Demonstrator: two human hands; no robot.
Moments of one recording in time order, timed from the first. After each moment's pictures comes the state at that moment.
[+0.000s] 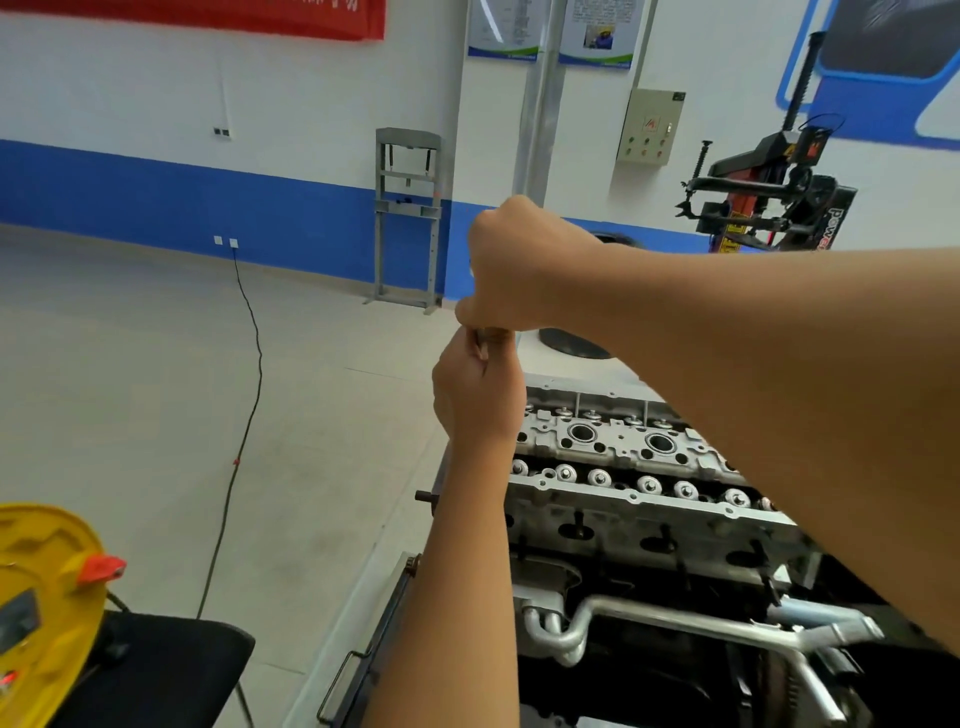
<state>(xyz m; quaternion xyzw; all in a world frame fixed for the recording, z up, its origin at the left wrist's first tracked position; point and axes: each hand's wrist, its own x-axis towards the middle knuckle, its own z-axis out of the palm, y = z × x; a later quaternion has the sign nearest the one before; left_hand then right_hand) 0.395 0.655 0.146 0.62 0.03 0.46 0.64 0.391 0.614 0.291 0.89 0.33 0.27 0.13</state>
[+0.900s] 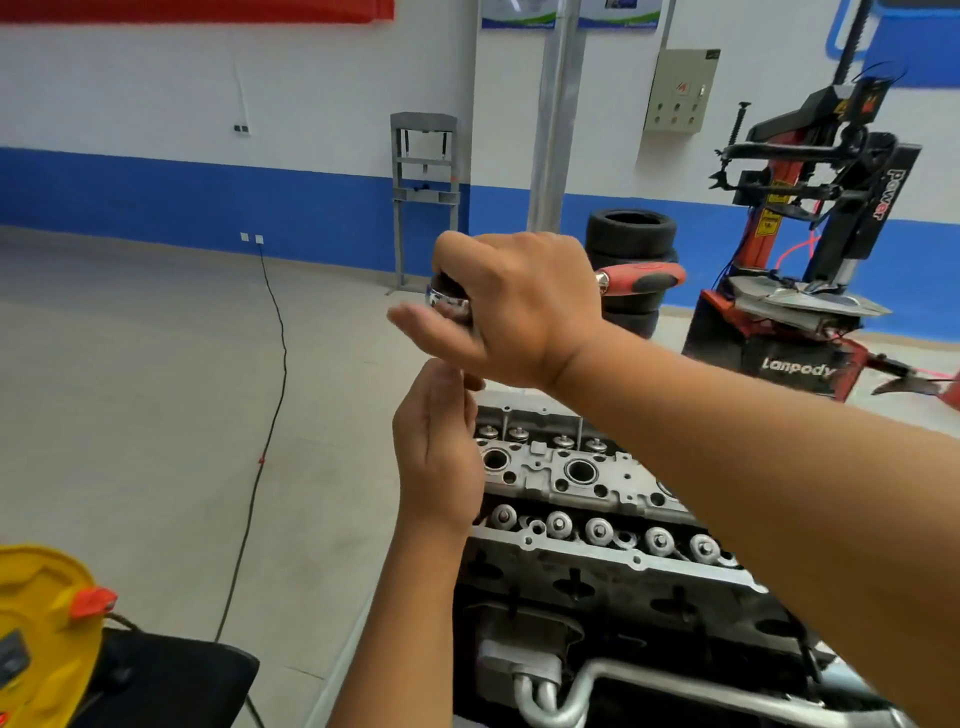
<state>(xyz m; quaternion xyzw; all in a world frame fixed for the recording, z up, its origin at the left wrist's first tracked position) 0.394 0.664 0.134 0.61 -0.09 0.43 0.66 0.428 0.587 0.258 0.77 0.44 0.44 -0.11</state>
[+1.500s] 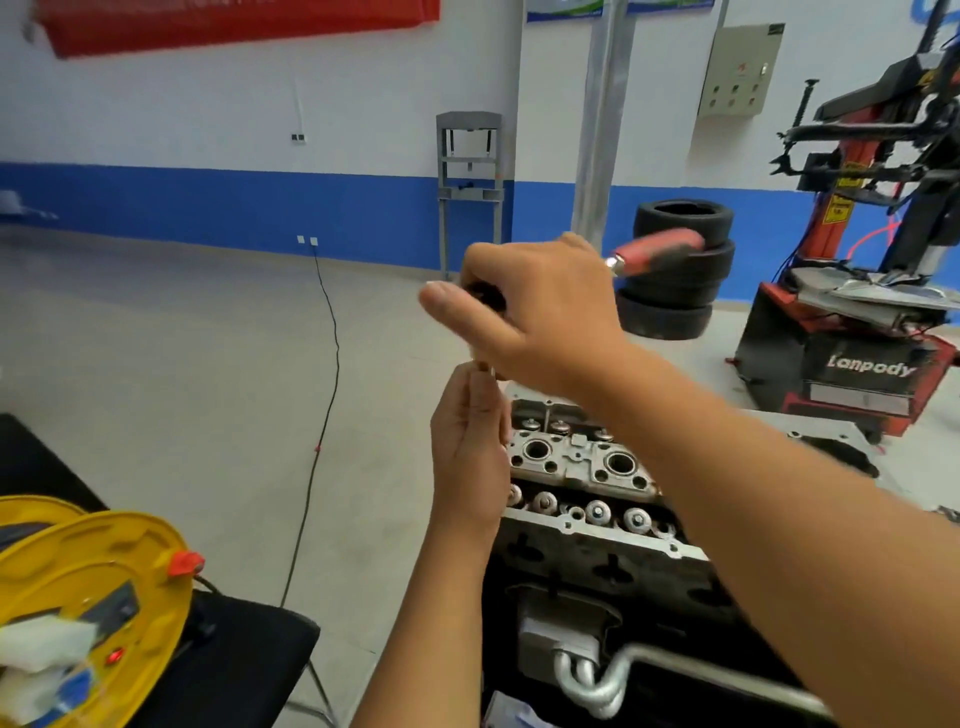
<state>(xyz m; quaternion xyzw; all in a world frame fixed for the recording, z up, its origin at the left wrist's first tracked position) 0.376 0.671 0.132 0.60 -0.07 0.40 0.69 0.400 0.594 0.262 0.82 0.42 0.34 -0.20</state>
